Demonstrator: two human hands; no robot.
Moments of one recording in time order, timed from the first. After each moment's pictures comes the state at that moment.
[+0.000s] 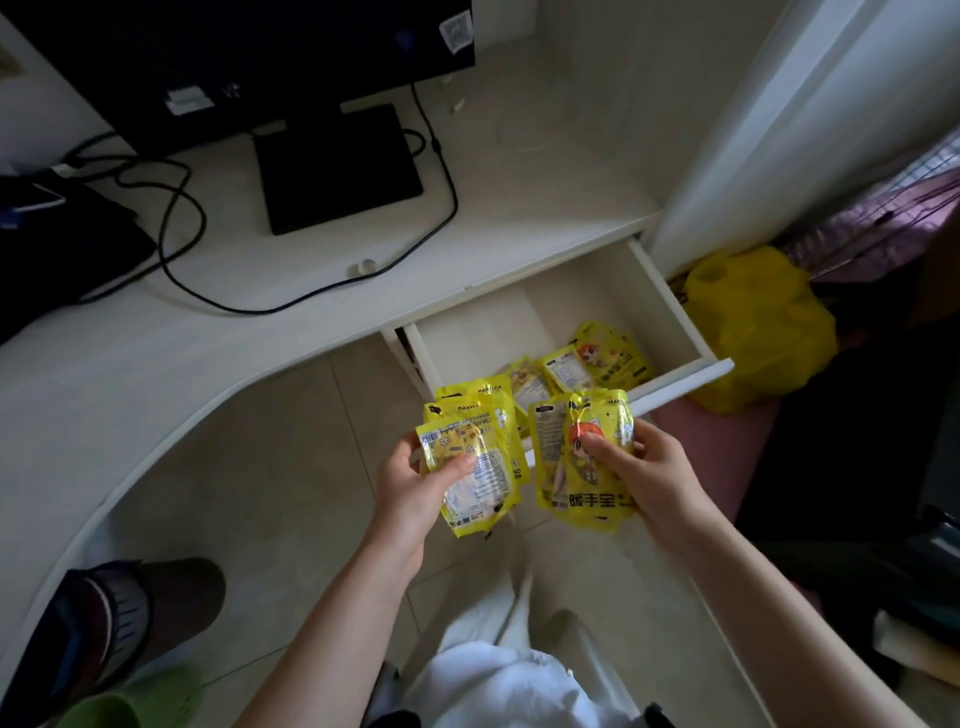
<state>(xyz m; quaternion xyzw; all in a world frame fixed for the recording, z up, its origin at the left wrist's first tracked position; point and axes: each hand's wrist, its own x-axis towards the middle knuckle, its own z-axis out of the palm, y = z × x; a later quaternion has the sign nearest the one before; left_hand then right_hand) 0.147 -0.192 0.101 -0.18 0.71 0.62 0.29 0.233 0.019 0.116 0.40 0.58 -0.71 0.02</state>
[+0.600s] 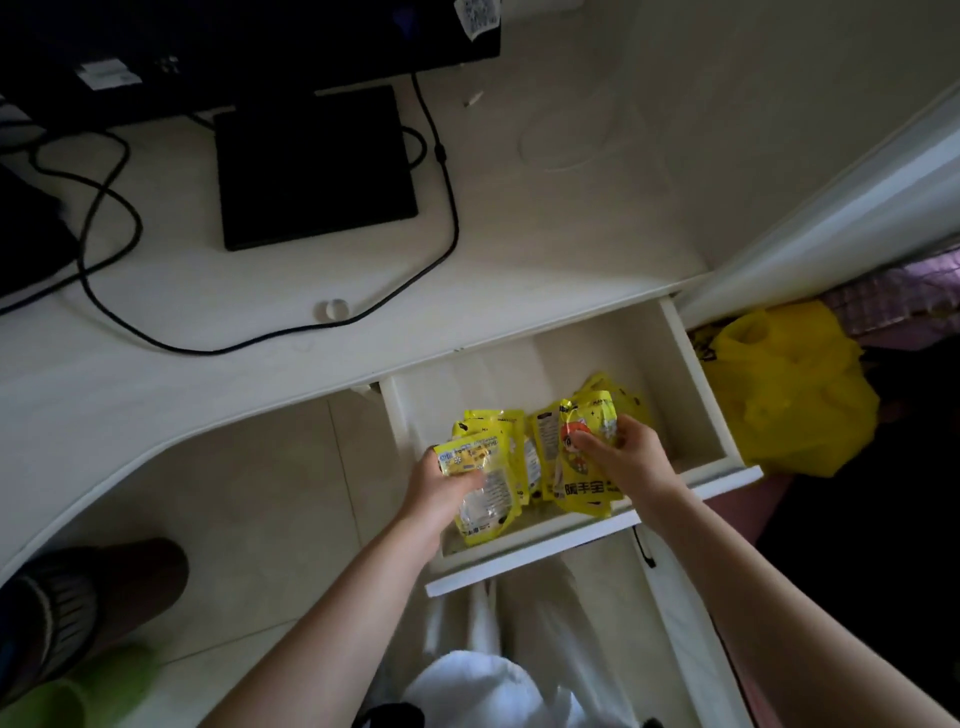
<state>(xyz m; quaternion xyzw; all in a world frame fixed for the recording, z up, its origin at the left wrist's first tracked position) 0.034 -0.103 -0.004 -0.23 0.73 0.51 0.39 0.084 0.119 0.028 0.41 0.68 -0.60 0.14</state>
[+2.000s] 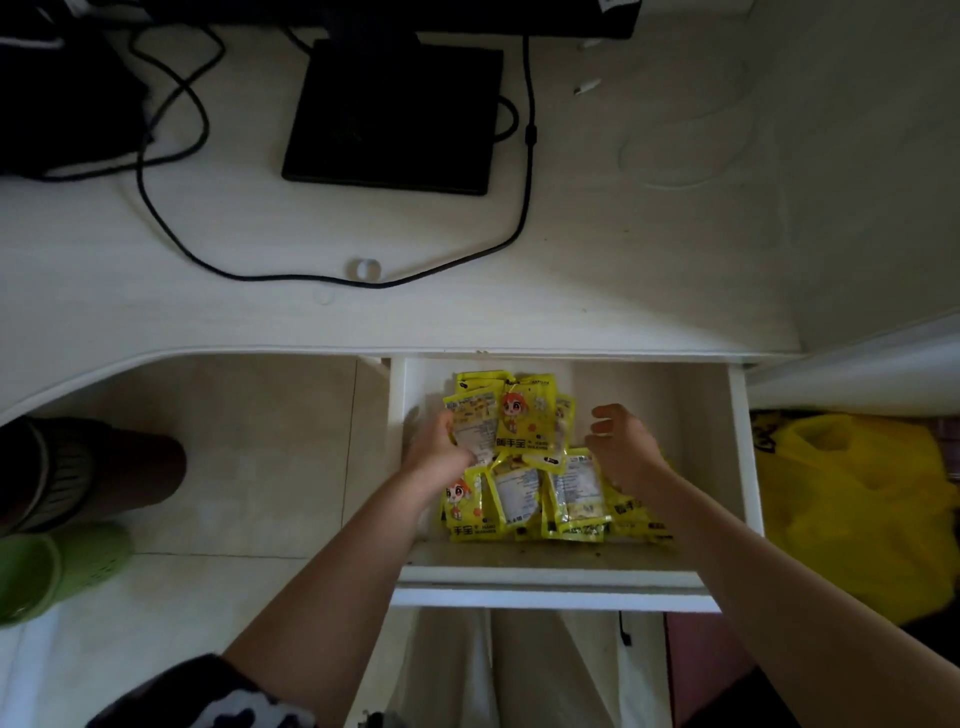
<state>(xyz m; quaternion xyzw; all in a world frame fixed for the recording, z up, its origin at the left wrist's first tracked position) -0.015 -0.069 -0.073 -0.21 0.81 0.42 0.35 -0.012 0.166 -0.068 0.26 0.84 -0.37 0.30</state>
